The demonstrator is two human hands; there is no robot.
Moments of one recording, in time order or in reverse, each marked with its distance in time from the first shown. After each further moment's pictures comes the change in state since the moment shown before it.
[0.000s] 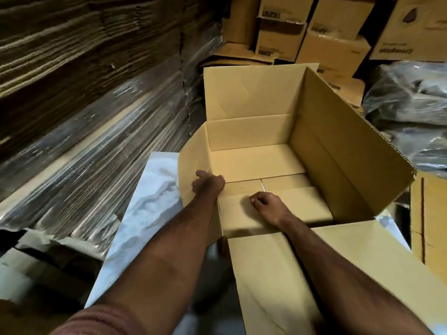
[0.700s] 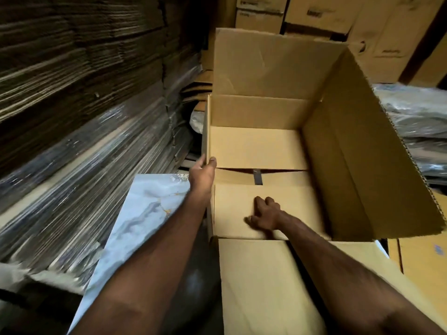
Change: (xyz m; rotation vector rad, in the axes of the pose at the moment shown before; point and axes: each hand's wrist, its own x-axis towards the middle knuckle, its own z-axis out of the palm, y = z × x) left_hand -0.046 0.051 -0.027 -0.885 -0.120 0.366; right_hand 0.001 0.017 -0.044 -0.492 -0.113 0.156
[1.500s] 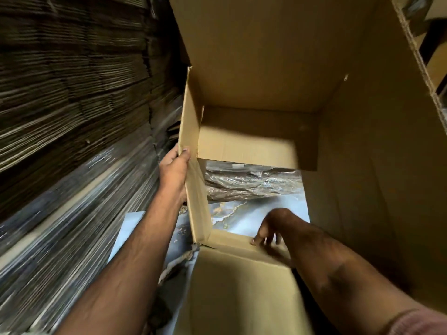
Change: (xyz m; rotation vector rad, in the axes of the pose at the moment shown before) left_hand -0.033 0.125 -0.012 -0.250 -0.100 0.204; right_hand 0.039 0.025 -0.059 0.013 -0.600 0.288
